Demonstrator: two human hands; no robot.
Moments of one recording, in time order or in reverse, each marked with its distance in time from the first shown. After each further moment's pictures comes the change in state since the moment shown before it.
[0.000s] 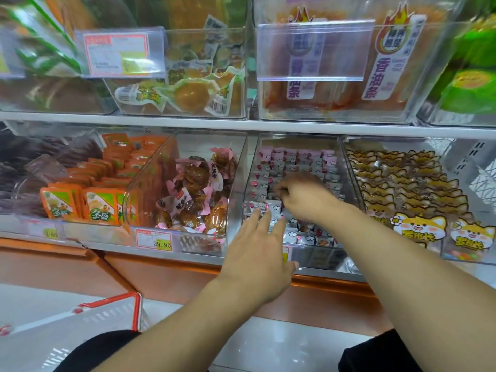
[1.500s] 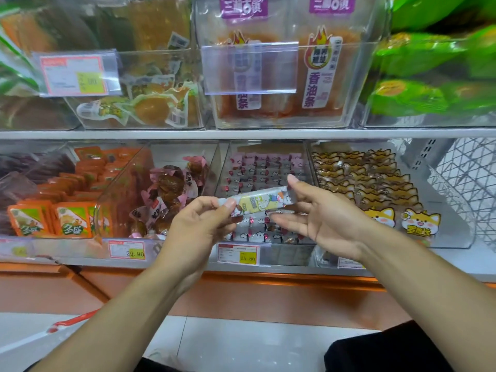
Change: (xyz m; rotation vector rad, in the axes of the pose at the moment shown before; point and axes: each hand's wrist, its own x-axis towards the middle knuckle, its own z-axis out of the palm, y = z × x) left_hand -0.001 -0.015 -0.036 -1.672 0.267 -0.319; right_hand -0.106 0.017 -0.058 1.822 -0.112 0.518
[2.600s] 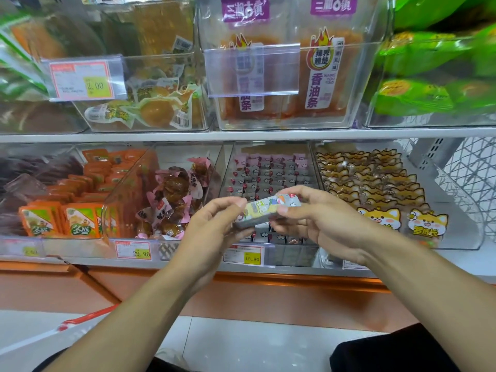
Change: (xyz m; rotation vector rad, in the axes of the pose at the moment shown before) left_hand 0.000 -0.006 0.008 -0.021 -0.050 -0.045; right_hand 0.004 0.007 -0.006 -0.222 -0.162 -0.080
